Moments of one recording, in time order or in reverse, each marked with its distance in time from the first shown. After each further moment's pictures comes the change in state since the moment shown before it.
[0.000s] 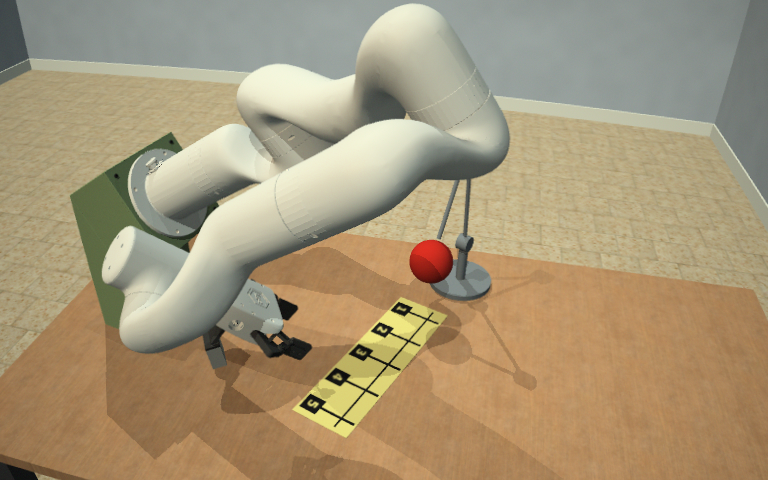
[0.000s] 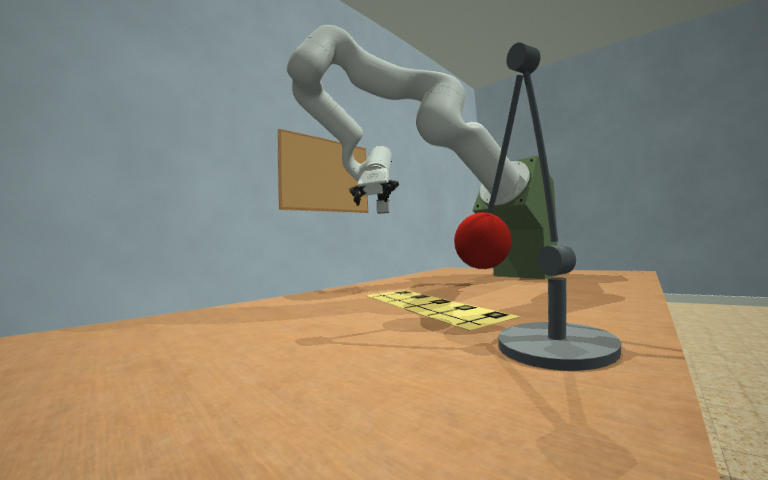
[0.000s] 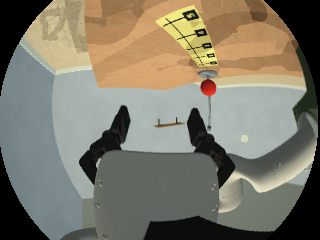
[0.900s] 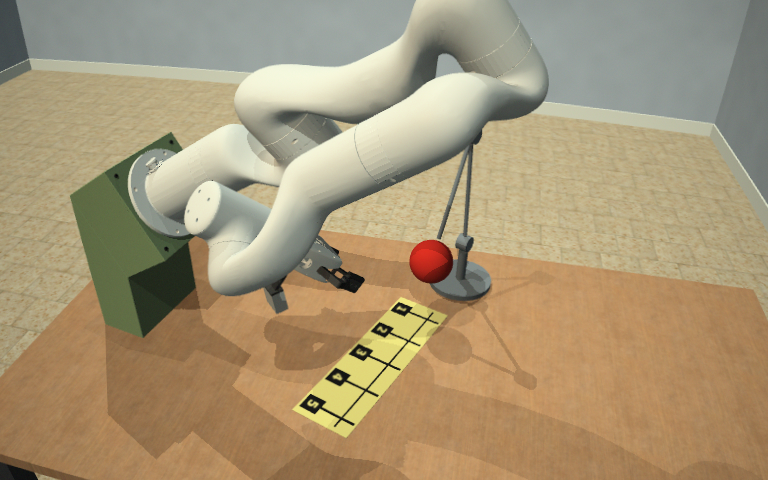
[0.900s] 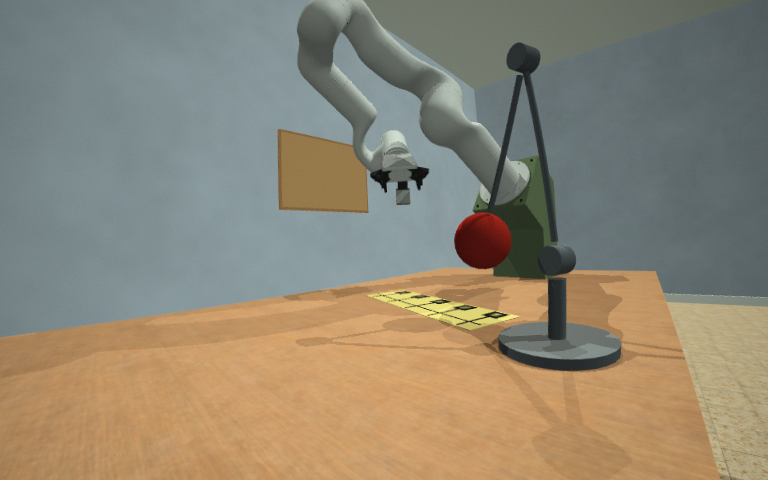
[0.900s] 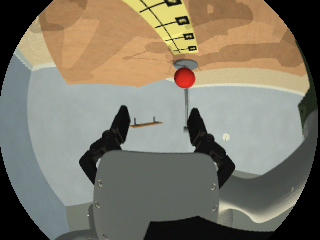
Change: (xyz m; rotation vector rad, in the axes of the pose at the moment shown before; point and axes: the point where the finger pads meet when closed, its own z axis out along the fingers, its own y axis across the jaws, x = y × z) arm -0.081 0.119 0.083 -0.151 -0.001 -0.154
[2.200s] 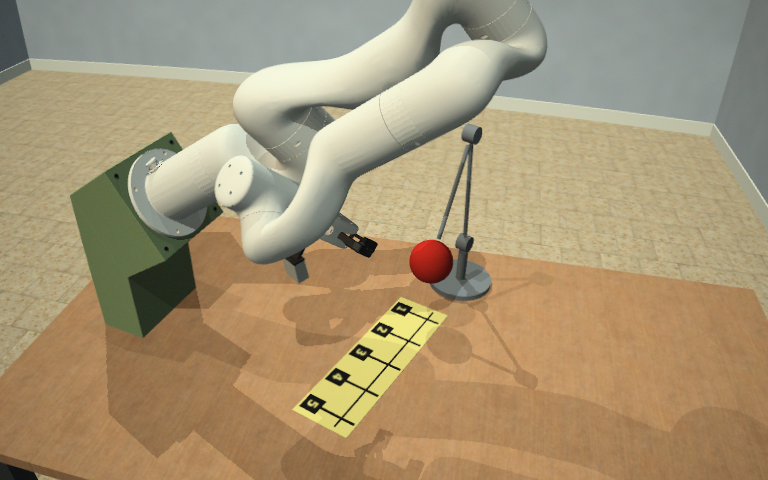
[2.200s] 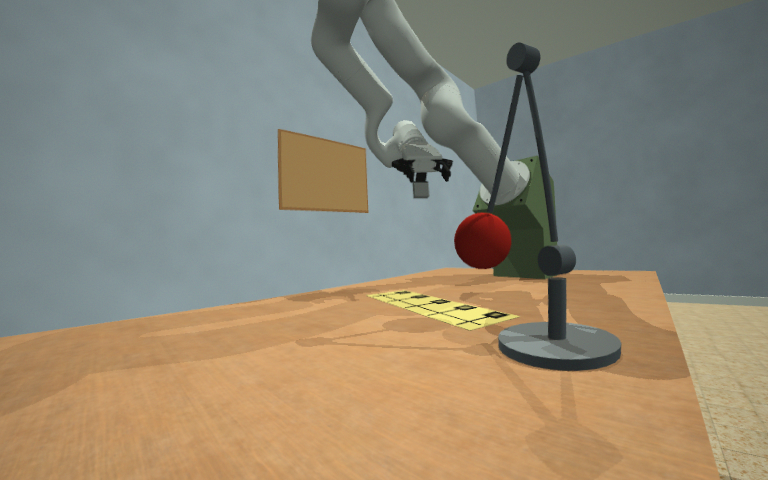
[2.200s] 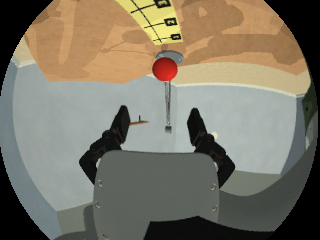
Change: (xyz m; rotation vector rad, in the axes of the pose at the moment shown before) arm -0.047 0.067 0.042 -0.092 -0.005 -0.097
